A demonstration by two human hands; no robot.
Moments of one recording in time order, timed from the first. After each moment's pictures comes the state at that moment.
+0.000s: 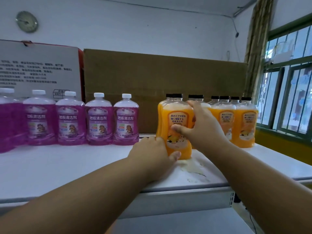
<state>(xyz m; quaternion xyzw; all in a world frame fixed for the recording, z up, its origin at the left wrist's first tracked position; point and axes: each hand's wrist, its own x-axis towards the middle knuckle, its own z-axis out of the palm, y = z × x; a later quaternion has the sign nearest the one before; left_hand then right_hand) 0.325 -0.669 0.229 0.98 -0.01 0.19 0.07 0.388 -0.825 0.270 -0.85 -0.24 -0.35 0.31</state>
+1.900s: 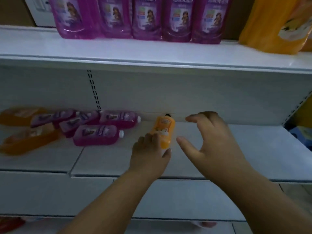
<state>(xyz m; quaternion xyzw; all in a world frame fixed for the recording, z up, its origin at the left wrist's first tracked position) 0.165 -0.513 -0.043 0.97 0.14 0.14 0.11 0.175 -0.684 0.065 -0.89 -0.32 -0.18 0.27</state>
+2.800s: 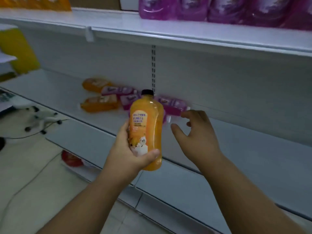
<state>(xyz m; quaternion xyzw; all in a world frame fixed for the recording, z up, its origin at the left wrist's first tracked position) 0.011 -0.459 -0.025 0.70 0.29 0.31 0.58 0.183 -0.565 0.000 -0.81 -0.41 -0.05 0.42</state>
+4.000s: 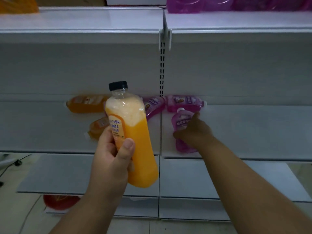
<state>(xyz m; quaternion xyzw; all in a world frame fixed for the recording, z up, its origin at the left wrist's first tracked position) -0.065 -0.251 -0.003 0.64 0.12 0.29 0.70 0.155 -0.389 -0.050 -0.94 -0.08 0.13 0.29</state>
